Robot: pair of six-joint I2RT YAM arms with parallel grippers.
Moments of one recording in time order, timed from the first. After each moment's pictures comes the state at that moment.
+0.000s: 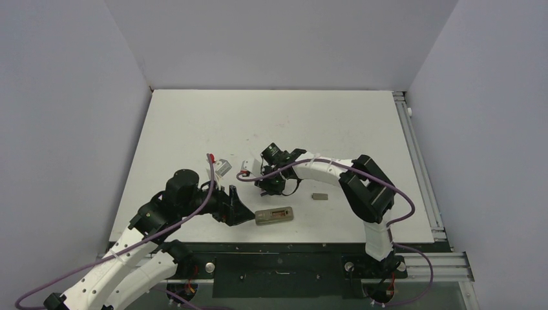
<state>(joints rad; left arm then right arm) -0.65 0.63 0.70 -0.59 0.49 -0.57 0.83 1.96 1.32 -0.50 -0.29 -0.53</state>
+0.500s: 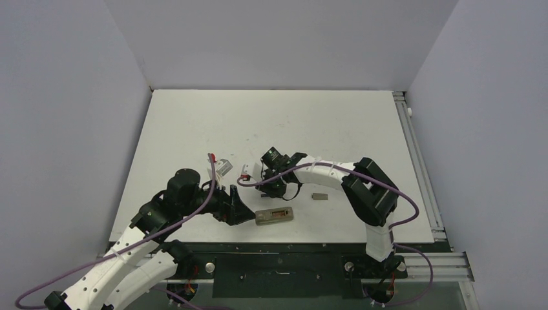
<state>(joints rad) -0.65 0.64 0.70 -0.58 0.49 -0.57 0.86 1.92 1.26 -0.49 -0.25 -0.51</state>
